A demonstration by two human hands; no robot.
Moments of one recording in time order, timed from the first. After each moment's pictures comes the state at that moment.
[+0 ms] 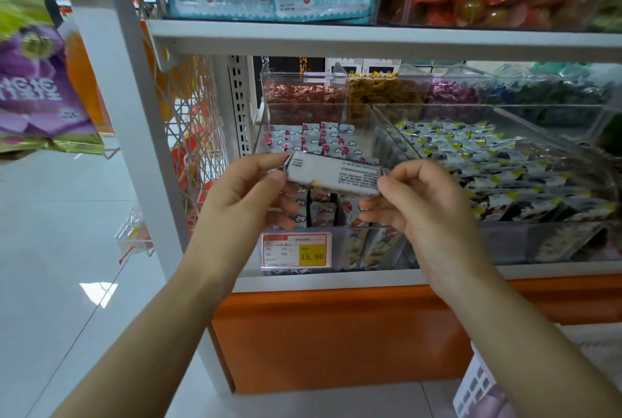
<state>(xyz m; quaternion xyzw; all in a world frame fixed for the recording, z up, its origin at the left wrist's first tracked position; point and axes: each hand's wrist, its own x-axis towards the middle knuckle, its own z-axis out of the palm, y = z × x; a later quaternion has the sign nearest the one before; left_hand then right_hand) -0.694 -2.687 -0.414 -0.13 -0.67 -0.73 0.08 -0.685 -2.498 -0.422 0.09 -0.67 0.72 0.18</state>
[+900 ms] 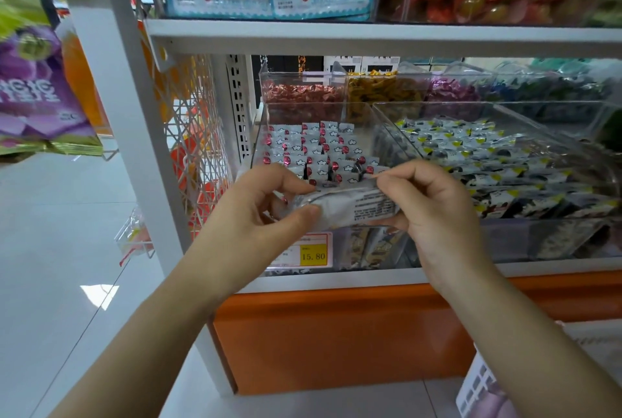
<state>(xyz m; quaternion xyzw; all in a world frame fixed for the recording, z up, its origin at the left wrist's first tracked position) -0.684 -2.692 -0.408 -0.21 -0.81 -0.54 0.10 -0.687 -2.499 -0.423 0.09 -0.71 0.66 0.24</state>
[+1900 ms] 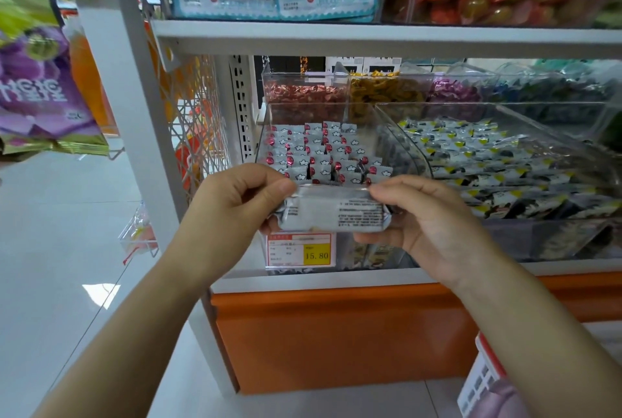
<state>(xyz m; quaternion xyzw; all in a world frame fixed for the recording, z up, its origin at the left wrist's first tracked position) -0.696 -2.705 -0.406 -0.20 -0.80 -0.54 0.14 -0.688 -2.495 -0.413 0.06 -0.61 0.79 -0.02</state>
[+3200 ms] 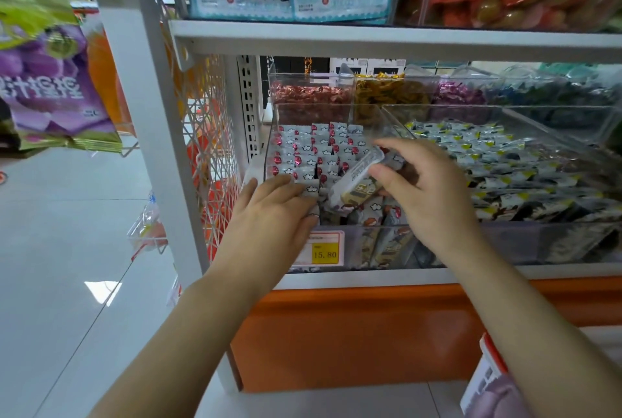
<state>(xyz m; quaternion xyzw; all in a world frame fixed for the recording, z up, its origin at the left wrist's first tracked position) -0.709 -2.692 -0.437 -0.22 -0.95 -0.13 0.19 -0.706 -2.500 -0.407 0.13 -0.87 0.36 0.31</state>
